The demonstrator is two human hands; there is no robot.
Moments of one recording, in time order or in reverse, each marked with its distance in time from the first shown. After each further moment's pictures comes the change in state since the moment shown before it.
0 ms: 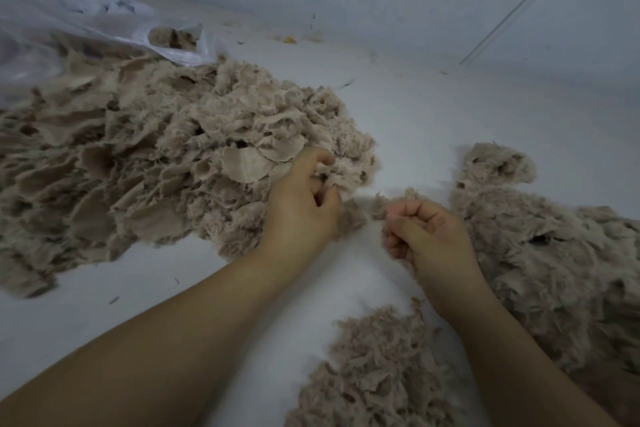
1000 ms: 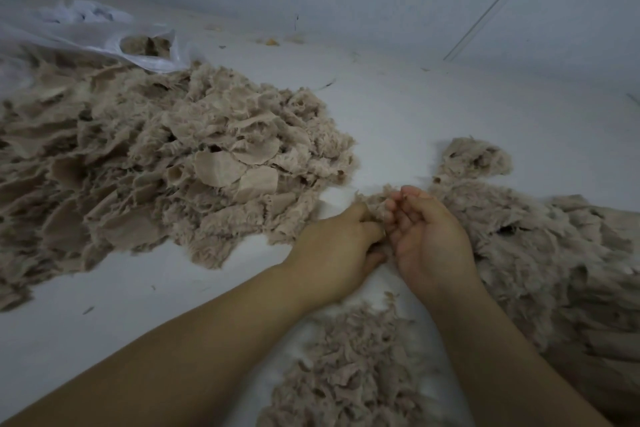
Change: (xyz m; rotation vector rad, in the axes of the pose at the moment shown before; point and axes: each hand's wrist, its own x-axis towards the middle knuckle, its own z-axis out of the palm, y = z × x) left_hand -0.022 0.014 0.042 0.692 -0.601 0.382; right_hand 0.011 -0.006 -0.010 0.630 0.199 0.150
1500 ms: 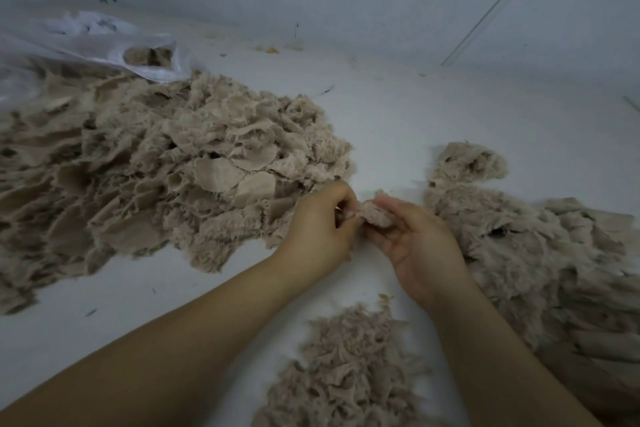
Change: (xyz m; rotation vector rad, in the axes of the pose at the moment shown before) left_hand 0.005 0.000 -0.015 -0.731 0.278 -0.300; right_hand 0.000 -0.002 -0.005 -0.173 -0.039 0.054
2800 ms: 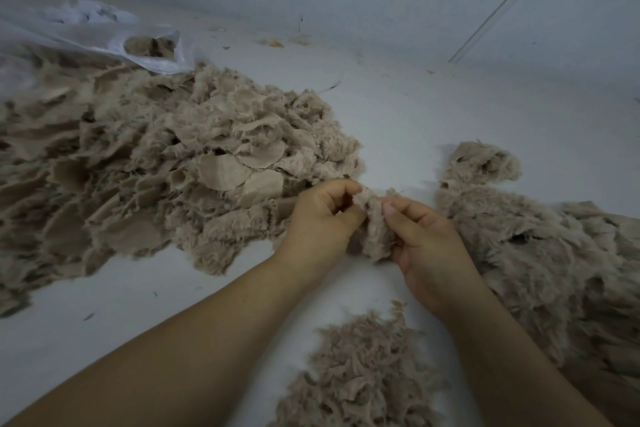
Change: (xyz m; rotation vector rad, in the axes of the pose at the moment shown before) left_hand 0.006 -0.005 0.000 -0.515 0.071 -0.087; right_hand 0.004 0.009 -0.001 -0.252 -0.205 -0.105
